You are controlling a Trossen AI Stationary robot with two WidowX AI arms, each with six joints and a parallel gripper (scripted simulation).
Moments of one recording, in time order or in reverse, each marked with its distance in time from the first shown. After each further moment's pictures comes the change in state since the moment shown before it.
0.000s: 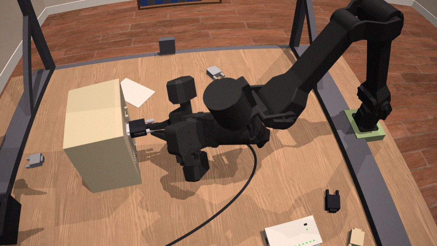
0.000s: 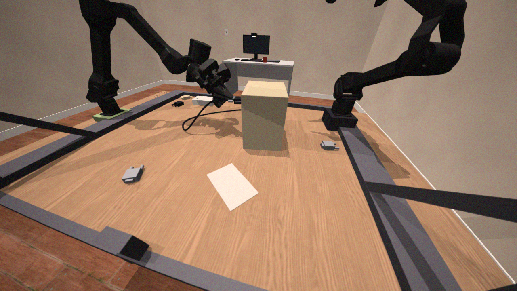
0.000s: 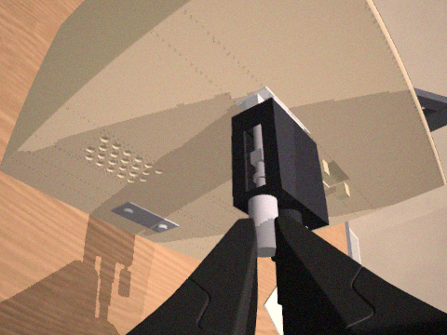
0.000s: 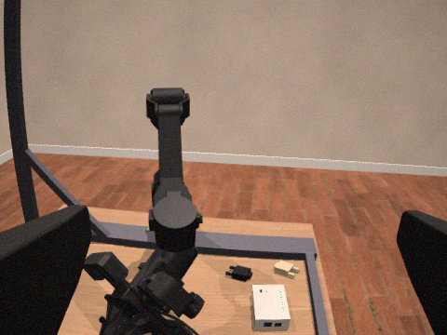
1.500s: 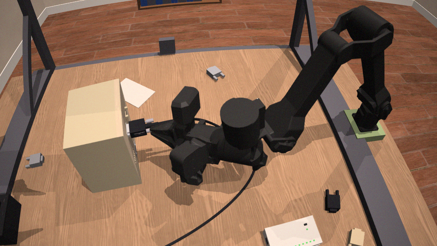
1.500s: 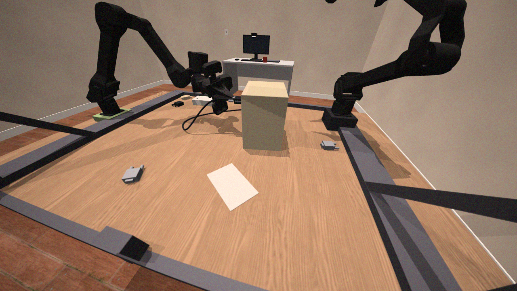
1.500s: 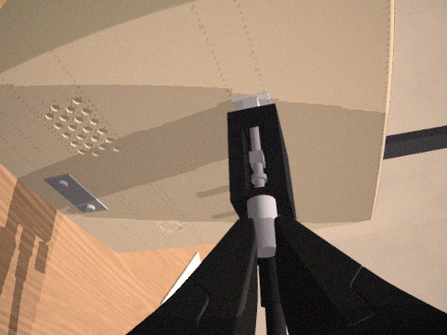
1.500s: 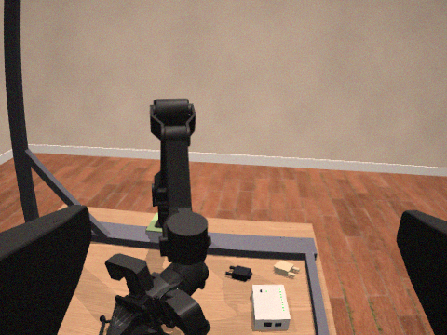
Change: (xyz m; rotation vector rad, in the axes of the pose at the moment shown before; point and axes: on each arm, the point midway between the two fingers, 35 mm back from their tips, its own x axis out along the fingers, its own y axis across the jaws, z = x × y) left arm 0.000 0.006 -0.001 -0.317 0.000 -0.223; right arm 0.000 0.000 0.000 0.000 0.000 0.000
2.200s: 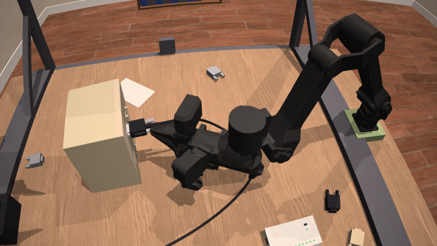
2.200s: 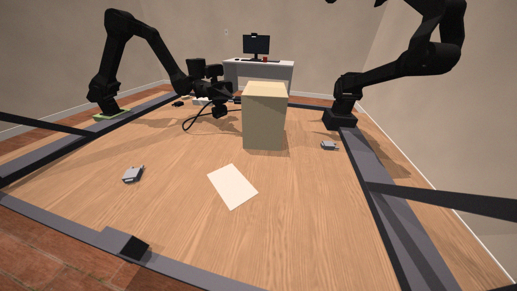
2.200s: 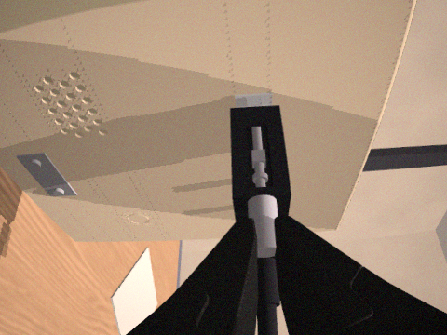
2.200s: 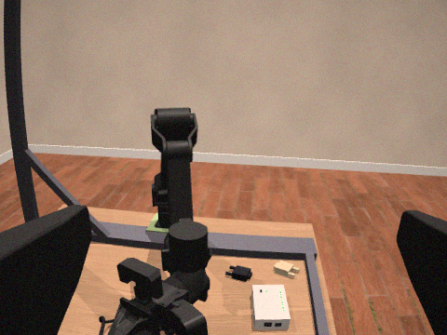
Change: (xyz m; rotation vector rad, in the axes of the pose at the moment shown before) left arm 0.001 0.005 -0.001 -0.154 0.002 -0.108; right arm 0.000 0.000 0.000 0.000 0.000 0.000
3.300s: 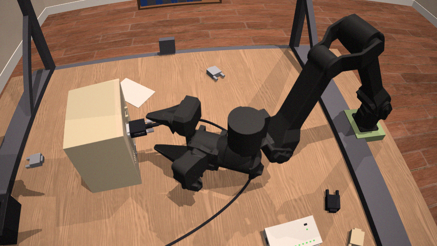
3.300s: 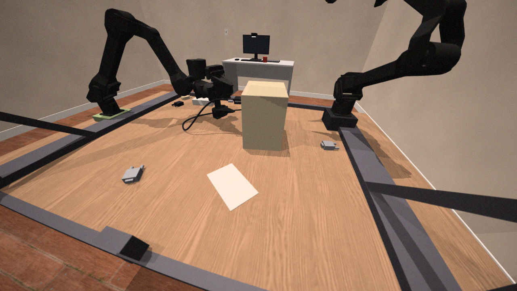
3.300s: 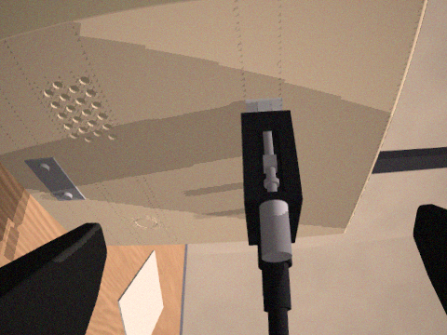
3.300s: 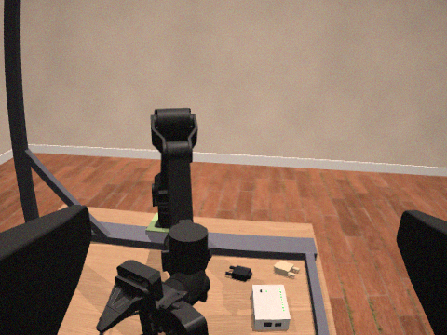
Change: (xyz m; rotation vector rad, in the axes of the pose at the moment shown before) left arm 0.000 0.003 0.001 0.006 -0.008 0.009; right arm 0.000 0.000 0.000 0.000 0.000 0.000
